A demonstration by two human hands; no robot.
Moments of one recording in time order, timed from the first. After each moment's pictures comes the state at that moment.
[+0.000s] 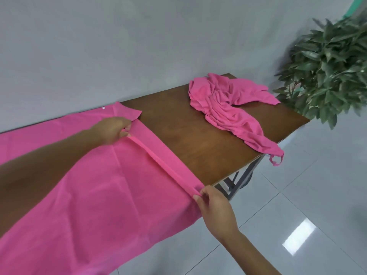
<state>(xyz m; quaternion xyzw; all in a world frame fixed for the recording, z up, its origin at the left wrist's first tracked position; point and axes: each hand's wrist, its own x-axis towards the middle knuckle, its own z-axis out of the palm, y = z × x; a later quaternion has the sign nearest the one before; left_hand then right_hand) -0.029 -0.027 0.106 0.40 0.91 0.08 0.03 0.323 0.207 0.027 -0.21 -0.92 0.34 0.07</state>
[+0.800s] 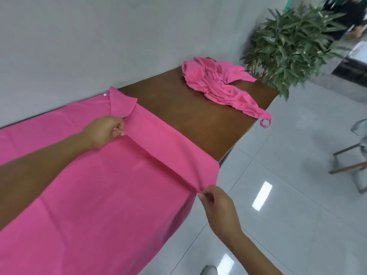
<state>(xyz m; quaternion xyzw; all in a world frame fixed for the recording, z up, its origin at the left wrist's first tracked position) -0.046 -0.168 0.068 0.48 0.85 0.18 0.03 0.364 -0.007 0.019 -0.34 -0.87 0.33 0.15</state>
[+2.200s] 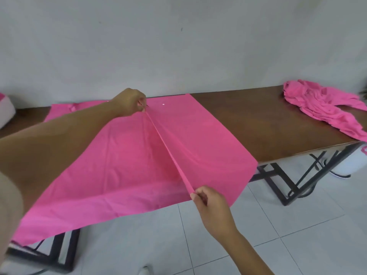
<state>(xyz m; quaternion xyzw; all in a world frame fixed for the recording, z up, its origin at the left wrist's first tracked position) 0.154 -0.534 0.201 0.27 0.95 0.13 -0.07 0.467 -0.273 0.059 -0.04 -0.88 0.47 0.05</state>
